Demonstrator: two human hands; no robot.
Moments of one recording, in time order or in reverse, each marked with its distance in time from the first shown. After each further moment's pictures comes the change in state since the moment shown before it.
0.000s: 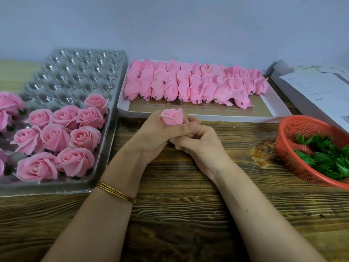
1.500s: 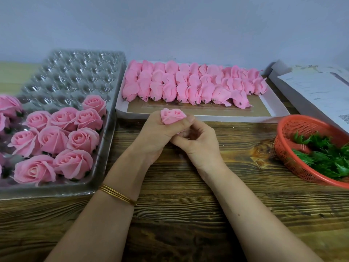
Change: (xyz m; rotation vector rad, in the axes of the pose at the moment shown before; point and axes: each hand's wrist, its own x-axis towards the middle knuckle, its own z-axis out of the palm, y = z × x) left_hand 0.006 -0.005 0.011 0.007 0.170 0.026; right_hand 0.001 -0.001 0.010 -0.188 0.233 -0.114
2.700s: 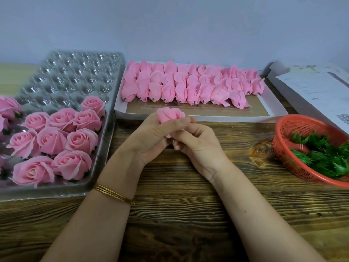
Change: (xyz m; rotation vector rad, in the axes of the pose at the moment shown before) left_hand -0.002 0.009 -0.011 -0.136 -0.188 -0.126; right_hand 0.000 -0.007 -0.006 0.242 -0.179 0.166
